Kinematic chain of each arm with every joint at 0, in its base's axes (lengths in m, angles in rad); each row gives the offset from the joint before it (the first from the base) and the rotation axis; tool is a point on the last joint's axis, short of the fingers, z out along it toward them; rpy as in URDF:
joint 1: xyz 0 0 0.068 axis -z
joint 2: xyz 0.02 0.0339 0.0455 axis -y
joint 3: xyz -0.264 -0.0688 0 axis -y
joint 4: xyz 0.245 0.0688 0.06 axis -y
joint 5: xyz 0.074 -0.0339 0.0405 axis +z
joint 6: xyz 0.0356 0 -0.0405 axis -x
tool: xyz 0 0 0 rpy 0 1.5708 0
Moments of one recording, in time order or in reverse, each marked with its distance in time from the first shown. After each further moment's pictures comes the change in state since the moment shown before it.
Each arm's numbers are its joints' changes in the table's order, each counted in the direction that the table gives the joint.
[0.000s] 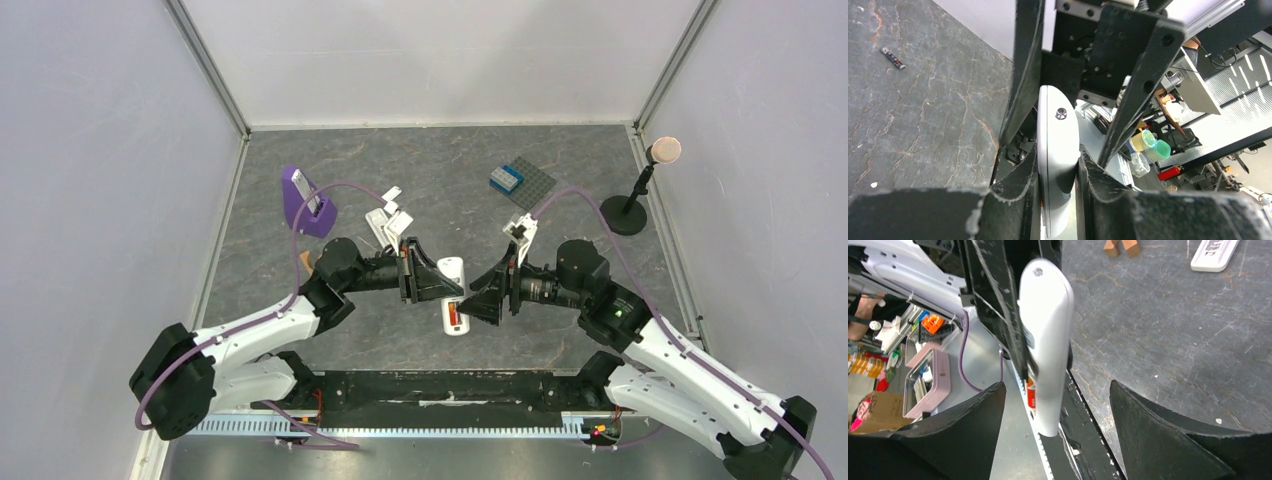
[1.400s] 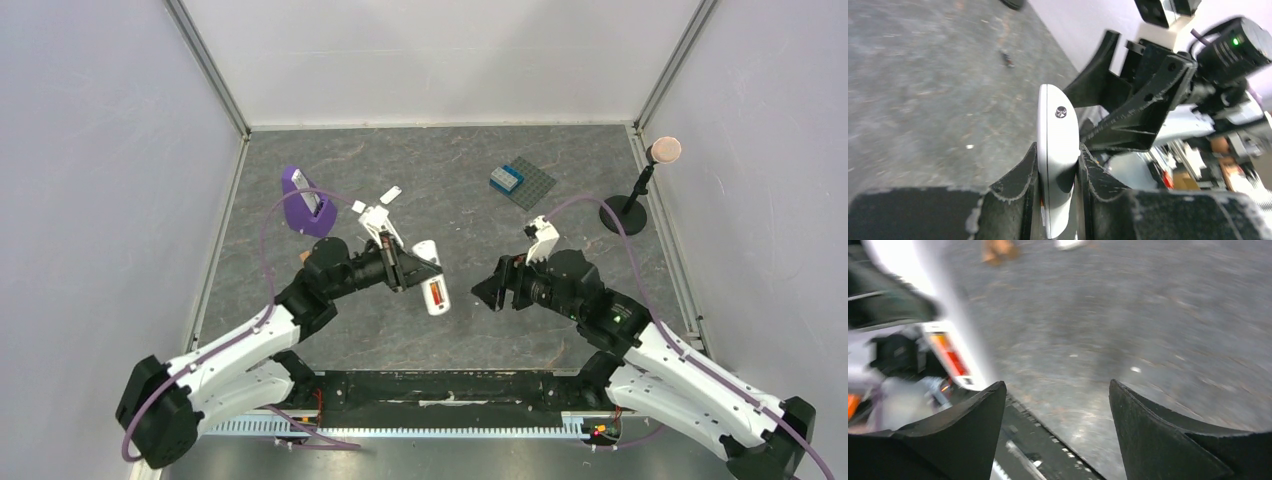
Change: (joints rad) left arm -0.048 0.134 -0.001 -0.316 0.264 -0.087; right arm -0.029 0.030 -0.078 -0.097 -0.360 -0.072
